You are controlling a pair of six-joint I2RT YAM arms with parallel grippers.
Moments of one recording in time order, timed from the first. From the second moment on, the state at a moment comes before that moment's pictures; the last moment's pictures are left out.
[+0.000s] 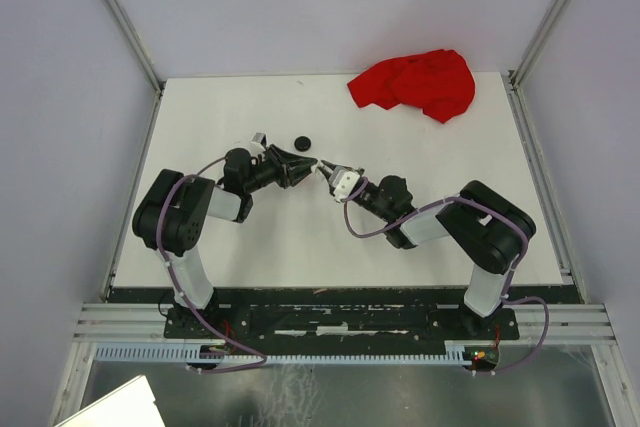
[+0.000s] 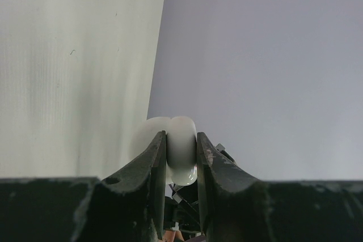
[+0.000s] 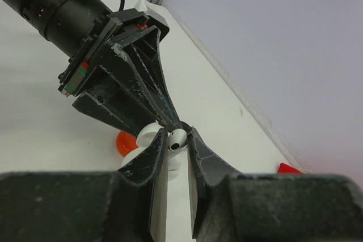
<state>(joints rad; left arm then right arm) -0.28 1.84 0.64 1.04 0.68 -1.55 0.75 1.80 0.62 1.32 -0.24 -0.56</state>
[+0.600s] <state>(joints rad) -0.28 1.84 0.64 1.06 0.68 -1.55 0.75 1.81 0.61 1.32 -0.24 -0.56</state>
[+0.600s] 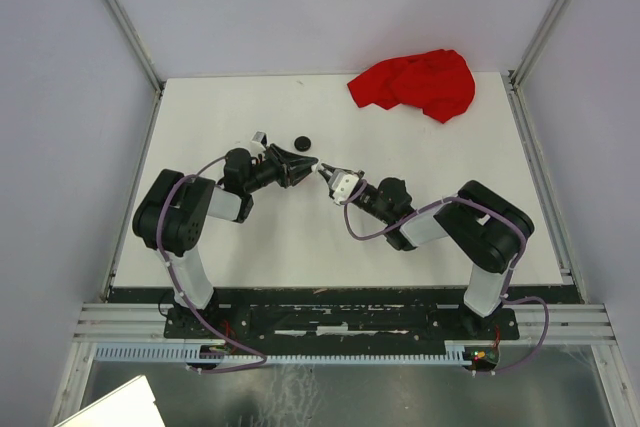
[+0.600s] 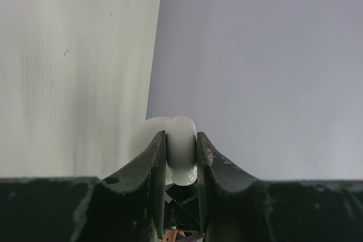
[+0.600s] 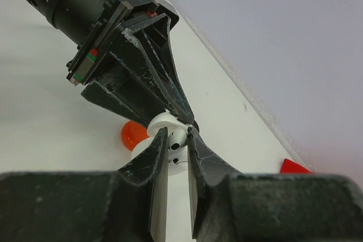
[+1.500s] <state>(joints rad) -0.28 1.84 0.64 1.08 0.67 -1.56 0.77 1.81 0.61 1.31 -0.21 -0.58</state>
